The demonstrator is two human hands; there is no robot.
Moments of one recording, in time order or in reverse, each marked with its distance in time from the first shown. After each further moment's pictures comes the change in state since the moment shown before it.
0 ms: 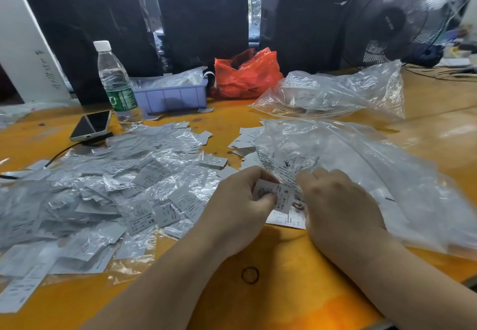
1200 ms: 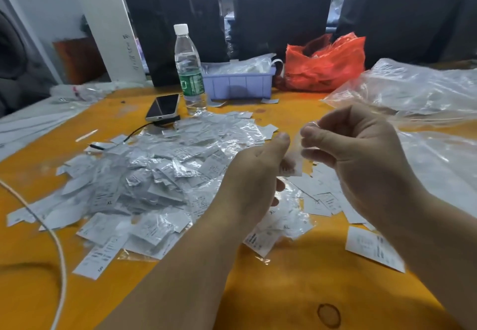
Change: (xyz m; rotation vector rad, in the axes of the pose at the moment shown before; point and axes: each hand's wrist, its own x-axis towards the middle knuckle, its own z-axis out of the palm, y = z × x) left_hand 0.013 -0.004 -0.062 -0.264 0.293 -0.328; right_hand 0.095 -0.058 0.005 1.741 0.025 0.040
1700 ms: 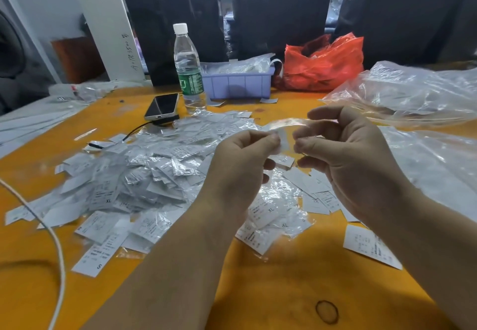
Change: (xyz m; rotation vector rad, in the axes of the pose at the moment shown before) left_hand 0.003 0.003 -0.008 -0.271 0.085 0.019; right_hand -0.003 0.001 0.003 0.048 -0.084 0.067
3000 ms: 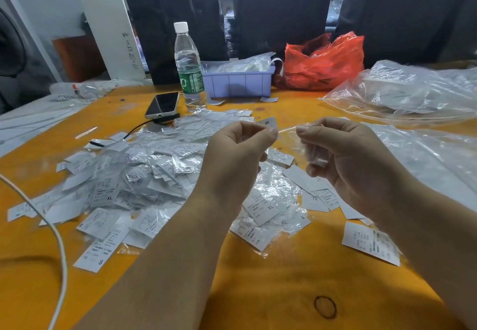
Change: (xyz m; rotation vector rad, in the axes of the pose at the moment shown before) left_hand 0.002 0.001 -0.006 0.029 0.049 0.119; right_hand 0.006 -0.004 -0.002 -0.039 -0.065 0.170
